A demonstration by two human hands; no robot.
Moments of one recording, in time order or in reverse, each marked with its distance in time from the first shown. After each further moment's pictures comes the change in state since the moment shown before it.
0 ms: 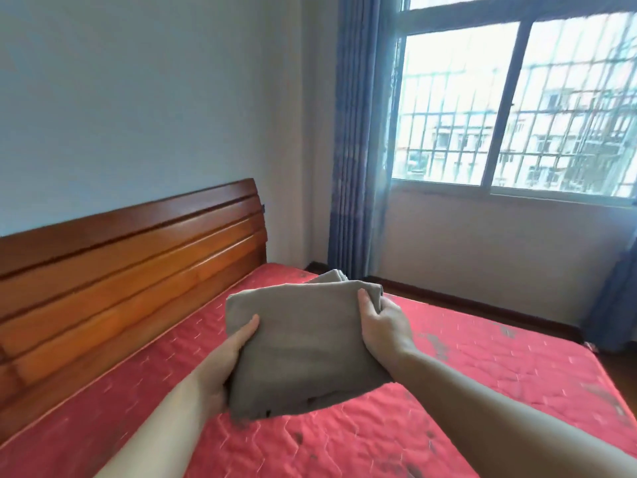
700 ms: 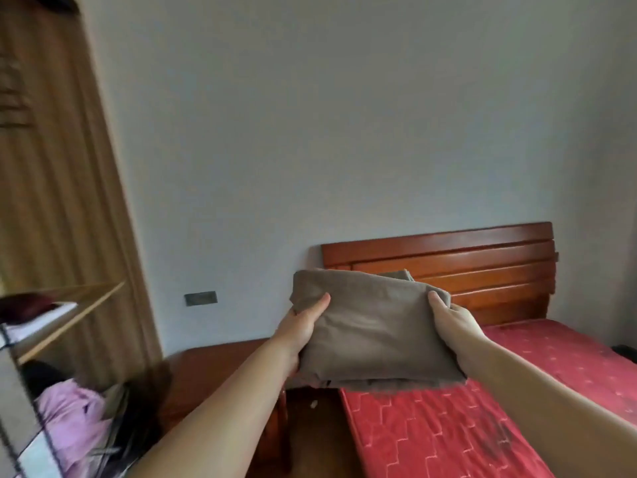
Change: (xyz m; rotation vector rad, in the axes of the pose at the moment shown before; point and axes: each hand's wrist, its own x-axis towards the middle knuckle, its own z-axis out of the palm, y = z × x) left_hand -0.432 -0.016 -0.079 -0.055 0.856 0.553; right_hand -0.252 -0.196 0.106 0.233 -0.774 -0.066
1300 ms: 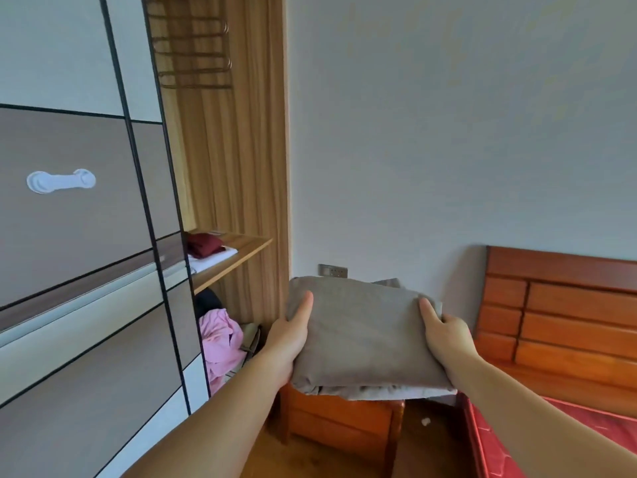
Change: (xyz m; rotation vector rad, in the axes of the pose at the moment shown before) left_hand 0.064 -0.004 -0.293 0.043 0.739 -0.023; right_hand 0.039 -0.013 0.357 -0.133 -0.444 -0.151
